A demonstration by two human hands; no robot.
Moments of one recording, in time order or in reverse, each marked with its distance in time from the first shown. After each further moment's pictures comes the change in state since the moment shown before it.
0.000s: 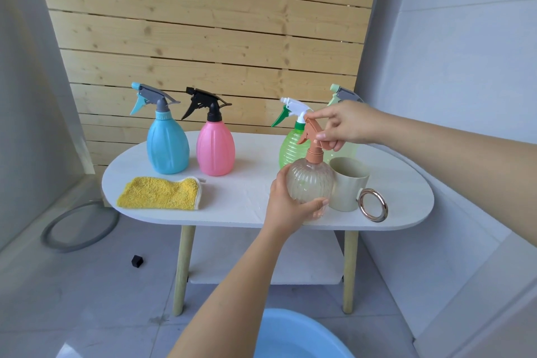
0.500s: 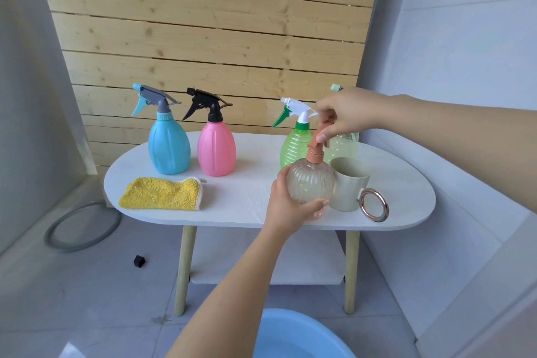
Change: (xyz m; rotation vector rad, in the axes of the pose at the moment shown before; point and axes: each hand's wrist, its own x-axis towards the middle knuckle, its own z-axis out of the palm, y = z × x) left_hand 0.001 -0.002 -0.001 0.027 -0.011 -0.022; right_hand 0.012 -0.009 -0.022 -0.624 -0.005 -0.133
